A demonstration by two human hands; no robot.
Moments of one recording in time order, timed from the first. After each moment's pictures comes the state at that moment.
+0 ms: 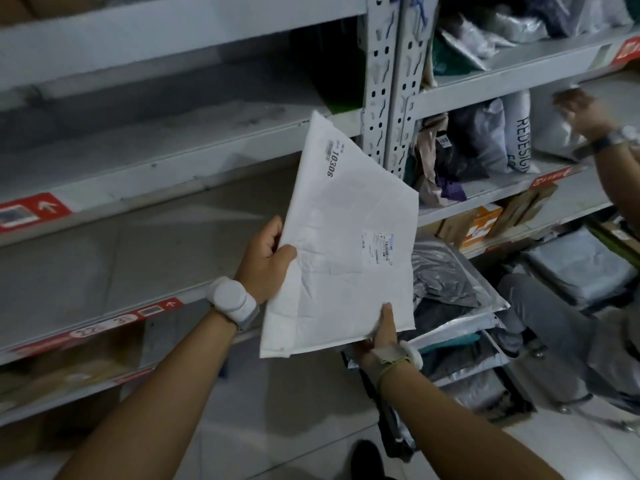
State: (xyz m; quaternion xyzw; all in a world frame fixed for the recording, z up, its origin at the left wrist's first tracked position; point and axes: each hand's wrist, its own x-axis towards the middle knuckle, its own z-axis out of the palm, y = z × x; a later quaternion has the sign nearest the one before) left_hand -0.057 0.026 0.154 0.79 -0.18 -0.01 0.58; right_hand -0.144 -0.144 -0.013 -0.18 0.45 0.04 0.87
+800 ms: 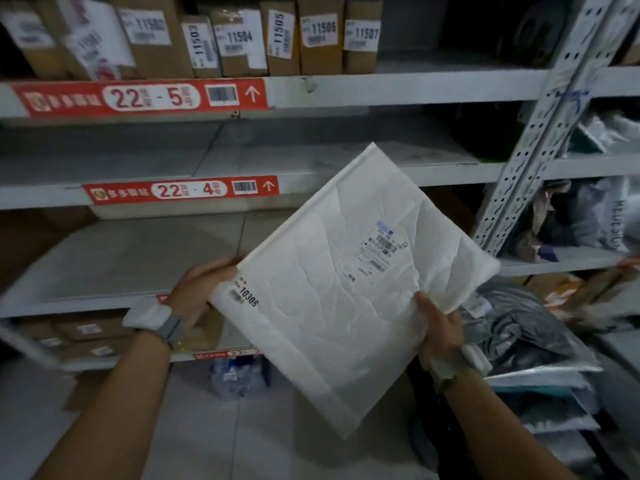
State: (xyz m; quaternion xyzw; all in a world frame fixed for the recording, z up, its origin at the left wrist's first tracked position) left_hand -0.127 0.404 0.169 0.72 0.06 -0.05 0.69; right_hand -0.183 0.016 0.103 -0.51 0.24 -0.14 0.81
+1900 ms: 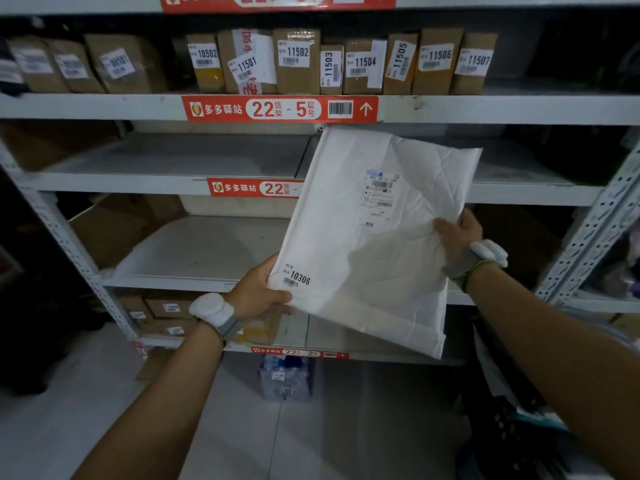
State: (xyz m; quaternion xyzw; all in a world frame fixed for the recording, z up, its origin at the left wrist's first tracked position) left_hand -0.196 0.484 0.179 0.75 -0.03 -0.09 0.65; right_hand -0.072 0.132 0.209 -0.74 0.11 -0.17 0.64
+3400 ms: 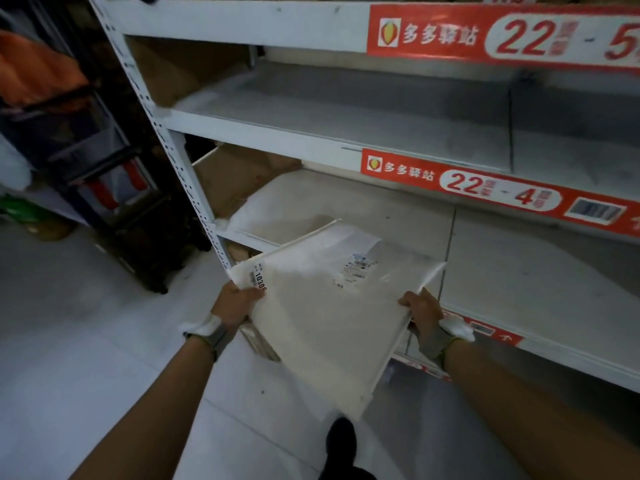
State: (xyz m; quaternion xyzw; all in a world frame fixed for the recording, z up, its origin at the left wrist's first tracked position) left_hand -0.163 0.775 0.066 0.61 0.40 0.12 0.67; right_hand 0.003 0.485 0.012 -0.70 0.13 0.22 0.67
